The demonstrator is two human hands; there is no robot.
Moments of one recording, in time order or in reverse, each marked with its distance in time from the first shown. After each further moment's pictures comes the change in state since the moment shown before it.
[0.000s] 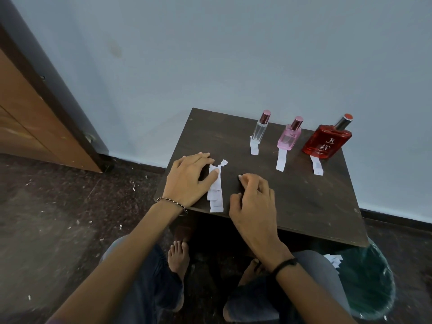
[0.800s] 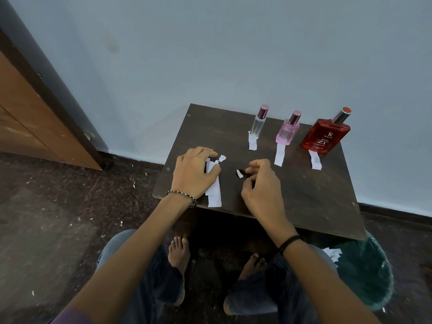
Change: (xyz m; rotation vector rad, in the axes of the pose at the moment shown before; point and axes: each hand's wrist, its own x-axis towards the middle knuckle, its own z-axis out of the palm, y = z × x) left_hand 0.010 0.013 0.013 -0.023 0.060 -0.066; right_hand 0.028 0.014 -0.015 0.257 0.001 0.150
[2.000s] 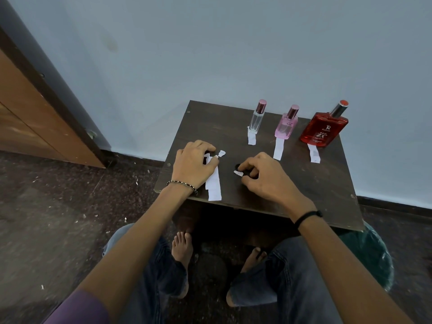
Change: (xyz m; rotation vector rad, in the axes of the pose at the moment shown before) left_hand 0.007 0.005 -0.008 0.005 -0.043 -0.022; right_hand 0.033 0.010 -0.028 -0.257 -0.373 -0.153
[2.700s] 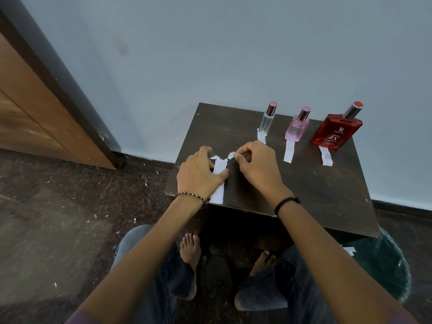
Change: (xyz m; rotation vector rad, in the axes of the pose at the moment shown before) left_hand -0.022 0.009 -0.009 -0.001 0.039 -0.203; right_hand 0.037 -0.036 0.023 0.149 0.334 0.024
